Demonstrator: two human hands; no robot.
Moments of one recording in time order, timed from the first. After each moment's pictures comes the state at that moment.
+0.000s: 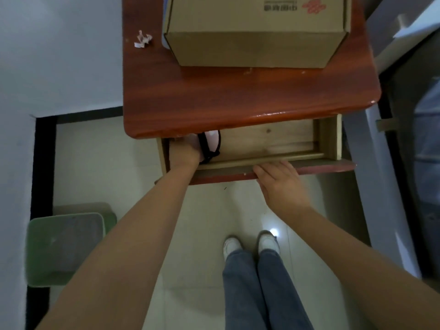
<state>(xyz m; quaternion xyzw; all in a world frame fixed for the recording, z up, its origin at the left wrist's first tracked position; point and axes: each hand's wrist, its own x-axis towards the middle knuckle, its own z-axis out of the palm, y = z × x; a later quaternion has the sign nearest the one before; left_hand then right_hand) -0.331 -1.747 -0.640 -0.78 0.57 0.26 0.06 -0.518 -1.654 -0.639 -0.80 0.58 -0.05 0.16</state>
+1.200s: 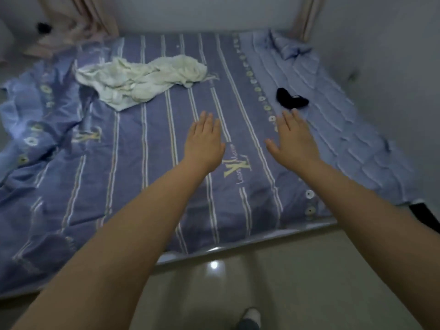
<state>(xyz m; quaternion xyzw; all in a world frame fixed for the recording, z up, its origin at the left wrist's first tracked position) -0.935 -0.942 -0.293 0.17 0.98 0.10 0.02 -0.902 -0.749 -0.275 -0.01 1.00 -0.08 -0.06</state>
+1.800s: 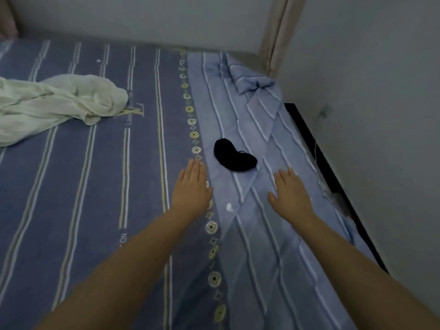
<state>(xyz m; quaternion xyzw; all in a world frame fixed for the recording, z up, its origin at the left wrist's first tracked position) -1.216 -0.633 -0.405 0.14 0.97 0.15 0.08 -1.177 -0.419 -0.368 0.01 1.00 -0.02 0.05</state>
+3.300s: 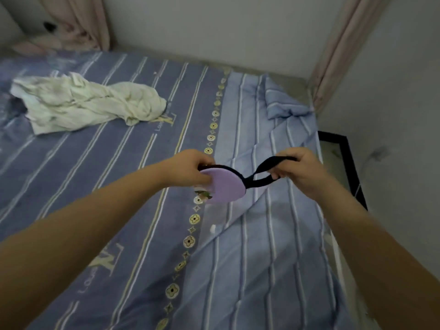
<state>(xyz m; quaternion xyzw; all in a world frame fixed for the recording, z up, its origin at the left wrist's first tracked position) -1.258 -0.554 -0.247 0.10 0.91 0.36 0.20 -1.299 -0.320 -0.247 -0.18 0.78 -0.57 0.16</state>
